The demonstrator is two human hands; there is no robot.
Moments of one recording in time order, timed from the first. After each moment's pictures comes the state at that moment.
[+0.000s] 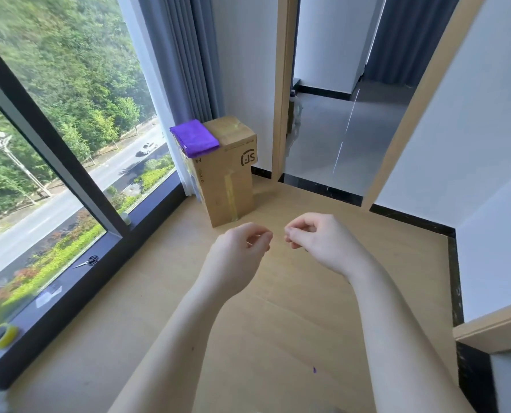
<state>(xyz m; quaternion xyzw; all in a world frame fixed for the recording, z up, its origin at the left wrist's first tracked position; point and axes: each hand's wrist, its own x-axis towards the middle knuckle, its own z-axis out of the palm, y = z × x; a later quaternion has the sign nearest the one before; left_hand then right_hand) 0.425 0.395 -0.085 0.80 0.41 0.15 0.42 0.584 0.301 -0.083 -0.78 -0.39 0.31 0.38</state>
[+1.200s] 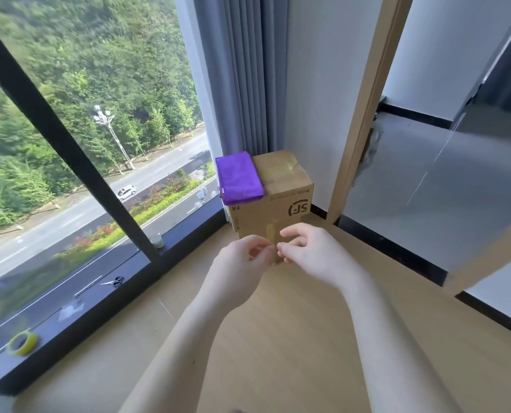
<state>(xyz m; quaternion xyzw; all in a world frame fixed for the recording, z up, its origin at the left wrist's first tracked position) 0.612 0.702 -0.104 0.73 0.53 0.19 0.39 0.785 0.664 -0.103 -0.71 -0.49 0.40 0.31</state>
